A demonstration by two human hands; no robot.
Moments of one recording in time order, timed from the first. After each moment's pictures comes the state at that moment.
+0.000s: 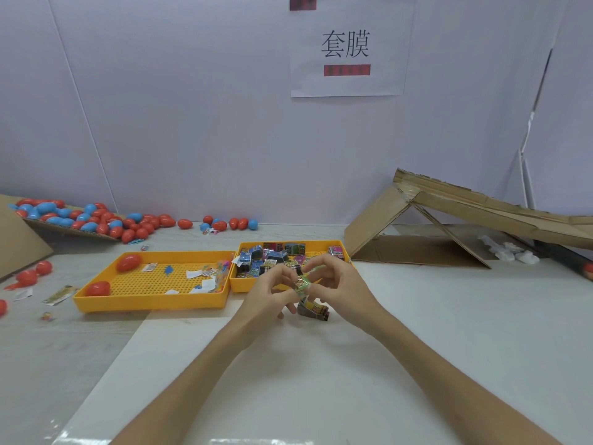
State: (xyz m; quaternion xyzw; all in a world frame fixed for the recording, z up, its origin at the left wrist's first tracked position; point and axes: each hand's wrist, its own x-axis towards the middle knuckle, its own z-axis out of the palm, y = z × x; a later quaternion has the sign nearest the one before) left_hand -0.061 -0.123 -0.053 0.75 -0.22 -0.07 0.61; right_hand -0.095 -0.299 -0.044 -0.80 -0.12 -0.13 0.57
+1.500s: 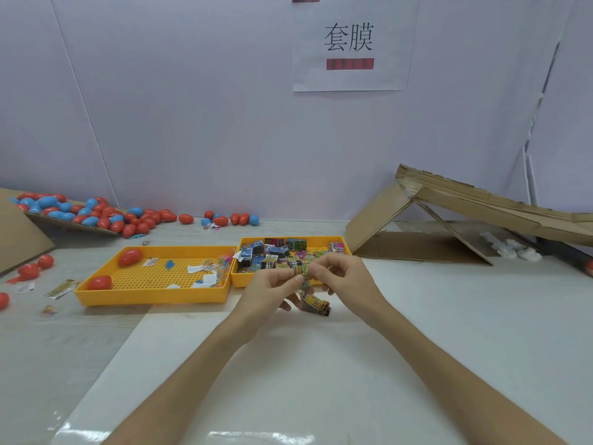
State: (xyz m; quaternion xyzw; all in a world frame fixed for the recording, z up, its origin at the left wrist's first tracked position) left_hand -0.065 -0.121 -0.050 0.73 -0.23 -0.09 0.64; right_hand -0.096 -0.301 -0.039 -0.81 -0.11 -0.18 0.55
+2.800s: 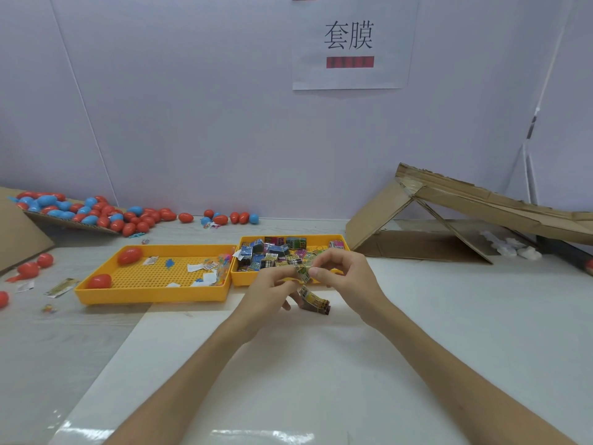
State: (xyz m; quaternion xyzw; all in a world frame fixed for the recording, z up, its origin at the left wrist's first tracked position) left_hand -0.067 -0.125 -0.049 0.77 -0.24 -0.05 0.59; right_hand -0.101 -0.301 -0.037 -0.78 -0.12 -0.17 0.59
